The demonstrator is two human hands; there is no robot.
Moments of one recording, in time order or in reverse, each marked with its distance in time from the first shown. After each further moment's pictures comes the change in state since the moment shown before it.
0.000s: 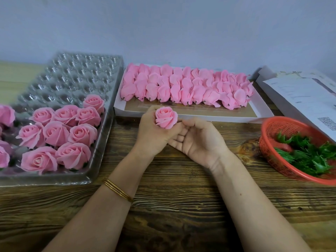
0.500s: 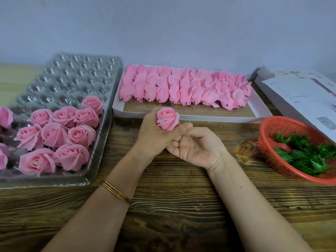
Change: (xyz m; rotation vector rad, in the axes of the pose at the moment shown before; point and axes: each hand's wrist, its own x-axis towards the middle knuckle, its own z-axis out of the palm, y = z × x) left_hand -0.003 0.005 0.001 -0.156 -0.142 -0.011; right_hand 0.001 0.004 -0.012 0.151 -0.204 0.149
